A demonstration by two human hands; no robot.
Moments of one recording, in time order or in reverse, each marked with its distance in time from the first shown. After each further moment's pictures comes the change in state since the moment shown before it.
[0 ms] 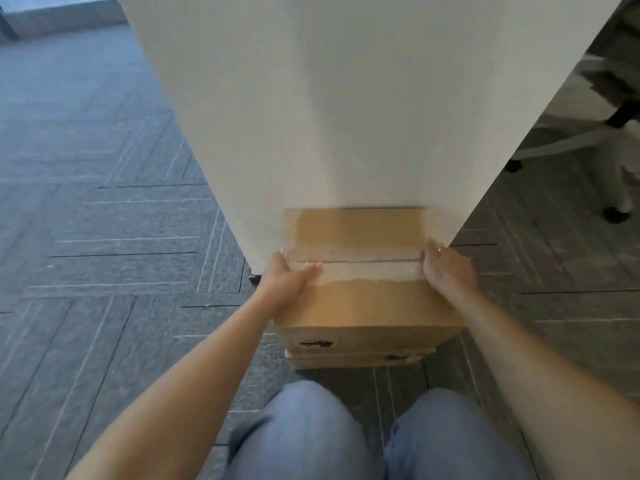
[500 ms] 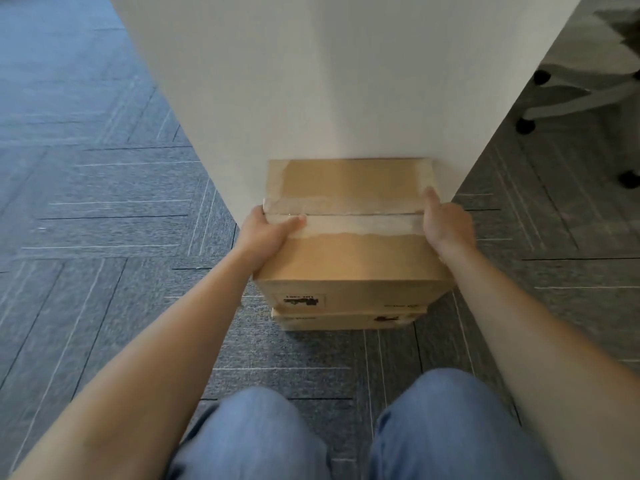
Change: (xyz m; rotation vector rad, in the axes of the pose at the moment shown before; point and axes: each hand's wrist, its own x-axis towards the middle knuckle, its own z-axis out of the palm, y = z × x) left_hand 0.008 -0.016 0.012 -0.050 0.089 0.087; right_hand 0.018 0.033 0.012 0.253 0.047 -0.048
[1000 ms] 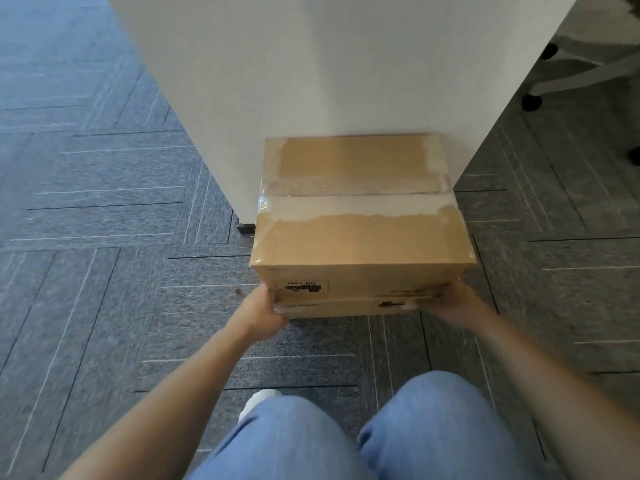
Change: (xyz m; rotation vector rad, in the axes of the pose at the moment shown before) left_hand -0.039 -0.140 0.011 0.615 -0.311 0.051; right_hand -0.032 0.151 0.018 -0.297 -0.604 -0.120
